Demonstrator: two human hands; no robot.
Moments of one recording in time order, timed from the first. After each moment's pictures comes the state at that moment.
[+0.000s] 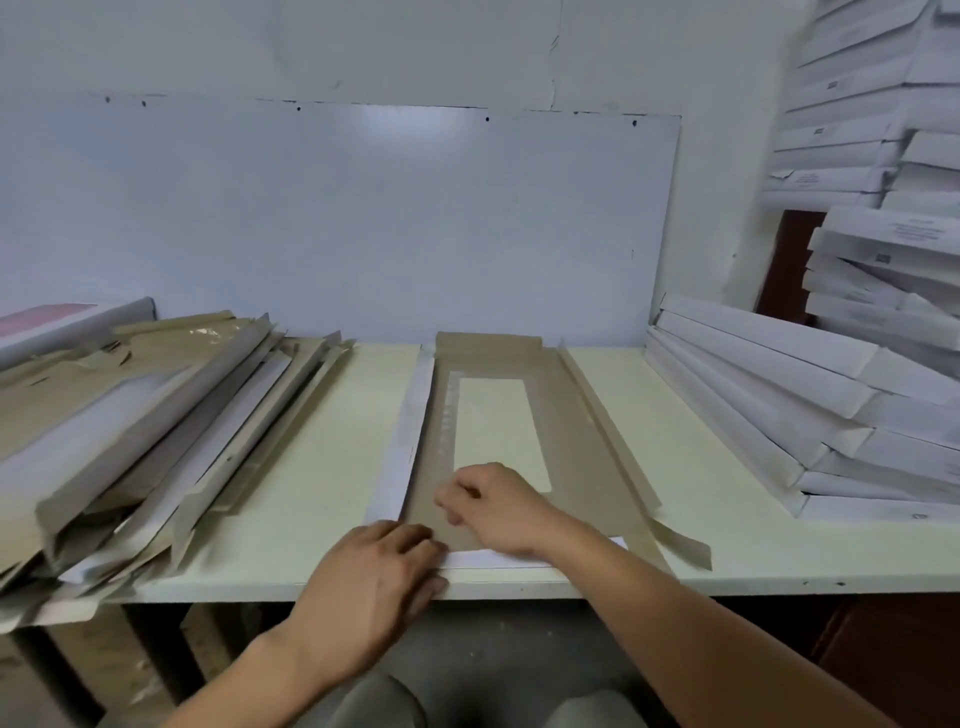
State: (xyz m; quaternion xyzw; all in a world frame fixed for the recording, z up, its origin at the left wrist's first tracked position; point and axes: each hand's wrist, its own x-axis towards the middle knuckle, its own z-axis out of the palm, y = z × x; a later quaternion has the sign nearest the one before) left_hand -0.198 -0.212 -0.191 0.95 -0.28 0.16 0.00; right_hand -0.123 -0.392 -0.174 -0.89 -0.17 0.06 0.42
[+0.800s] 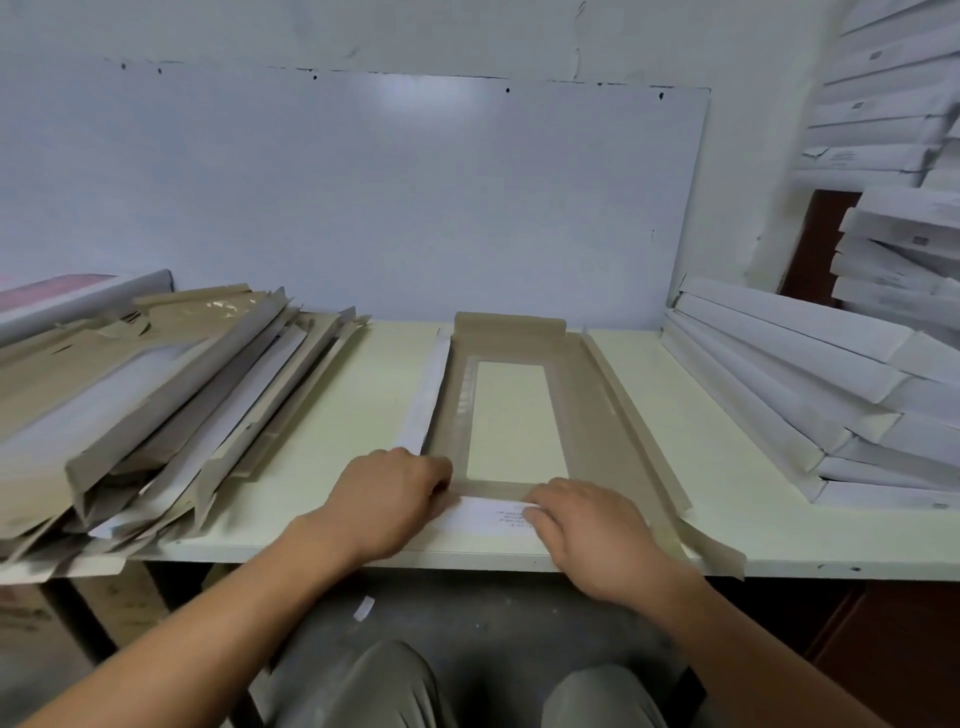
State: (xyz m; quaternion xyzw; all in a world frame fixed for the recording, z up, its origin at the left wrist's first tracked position) left_hand -0.163 -0.216 -0.159 0.98 -0.18 0.11 0.00; right_hand -0.176 -0.453 -0.185 -0.97 -0.20 -0.10 0.09
